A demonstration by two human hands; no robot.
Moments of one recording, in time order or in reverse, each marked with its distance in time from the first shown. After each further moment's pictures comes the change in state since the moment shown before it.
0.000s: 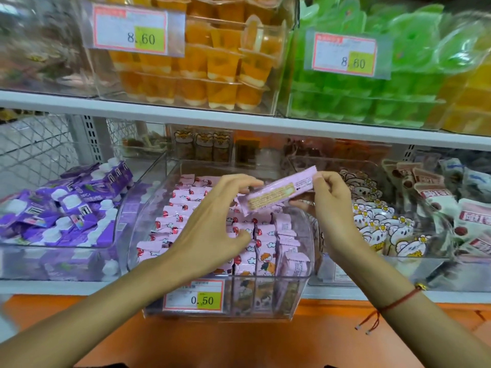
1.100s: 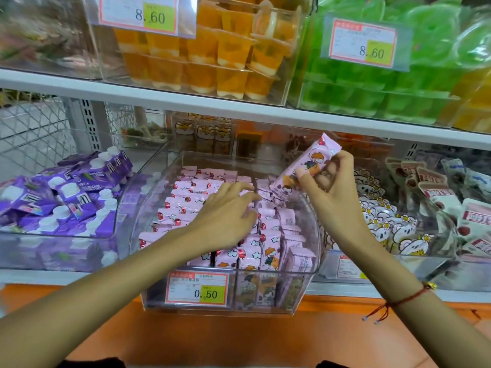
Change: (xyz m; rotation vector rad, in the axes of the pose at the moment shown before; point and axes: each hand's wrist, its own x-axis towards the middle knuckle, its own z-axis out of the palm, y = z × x) left_hand 0.025 -0.027 0.020 0.347 -0.327 -0.255; right_hand 0.000 0.001 -0.002 -0.168 -0.195 -0.343
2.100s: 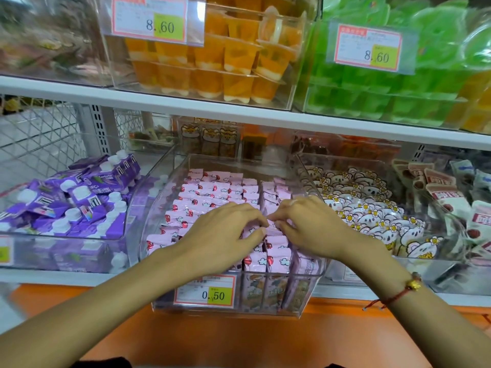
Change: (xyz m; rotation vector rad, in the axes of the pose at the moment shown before) left_hand -0.035 0.005 -0.010 -0.043 0.061 0.106; right_hand 0.002 0.024 0.010 -1.161 -0.683 -0.279
